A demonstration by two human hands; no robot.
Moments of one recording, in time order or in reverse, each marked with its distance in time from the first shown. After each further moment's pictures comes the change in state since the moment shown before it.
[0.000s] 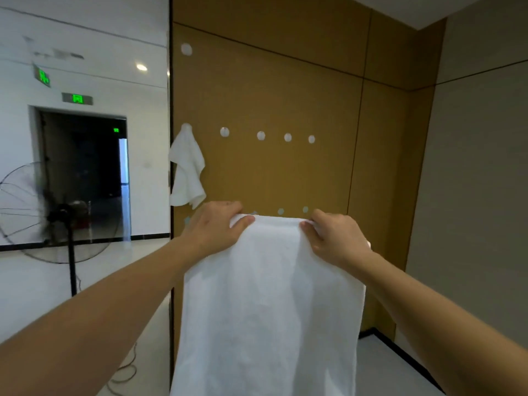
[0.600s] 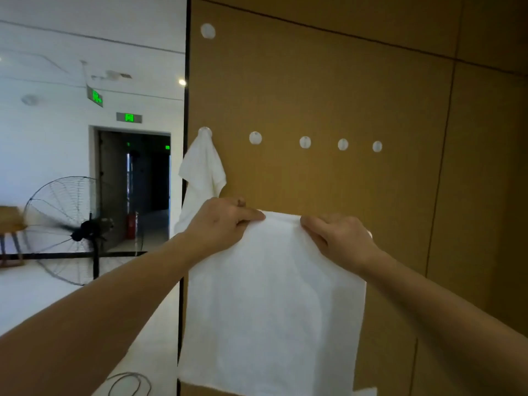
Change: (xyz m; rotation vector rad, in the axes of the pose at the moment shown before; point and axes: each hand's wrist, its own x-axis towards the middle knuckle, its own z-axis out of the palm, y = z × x) left_hand 0.174 -0.210 0.152 0.160 0.085 0.178; right_hand 0.257 0.078 0.251 0.032 0.175 -0.466
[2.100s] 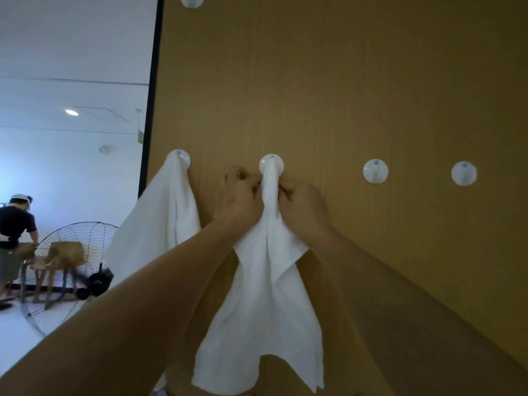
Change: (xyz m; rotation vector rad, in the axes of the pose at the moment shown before) left_hand 0.254 -0.319 0.265 0.126 0.251 -0.584; right_hand 0.347 0.189 0.349 0.663 0.187 0.404
